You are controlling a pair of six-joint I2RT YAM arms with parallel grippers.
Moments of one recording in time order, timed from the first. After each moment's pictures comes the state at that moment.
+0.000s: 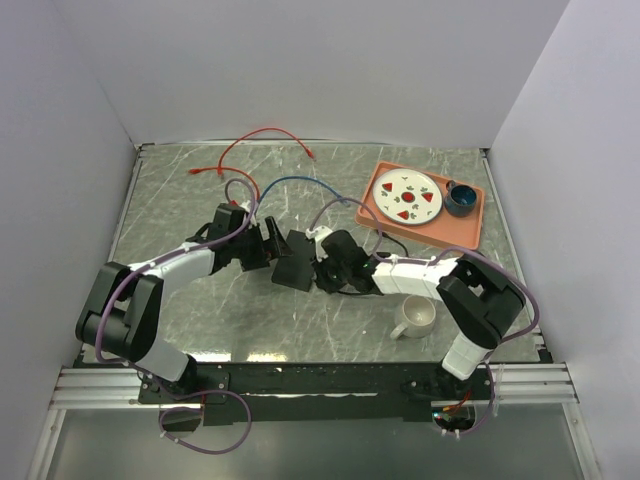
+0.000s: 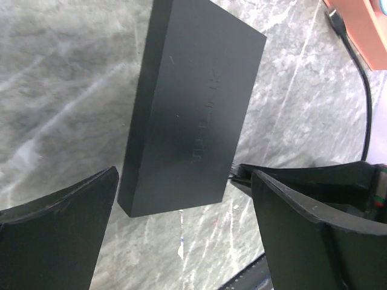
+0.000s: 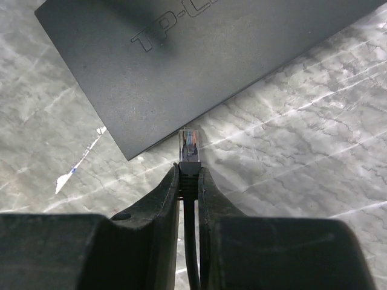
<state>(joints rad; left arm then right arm) -0.36 1.52 0.78 -0.06 0.37 -0.68 0.81 1.67 0.85 -0.02 -0.06 0.17</state>
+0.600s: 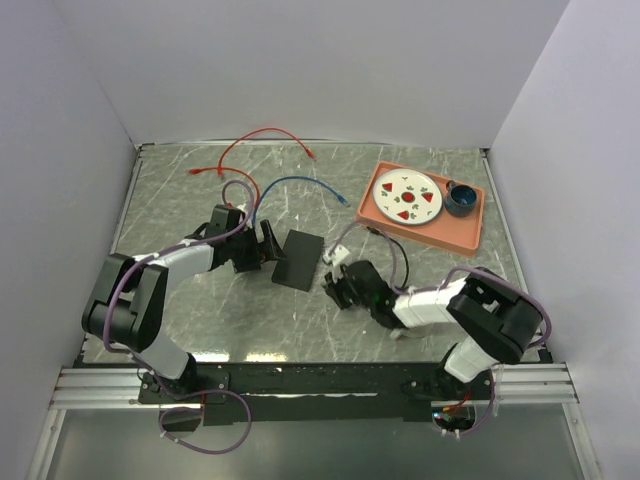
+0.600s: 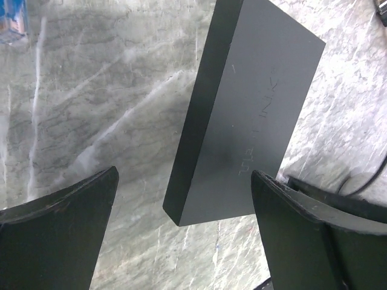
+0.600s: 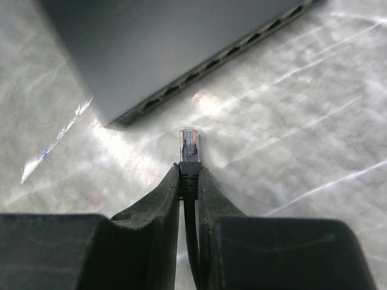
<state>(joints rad) -0.31 1.58 0.79 -0.08 0.34 -0.60 0.83 1.55 0.54 0.38 0.04 0.13</state>
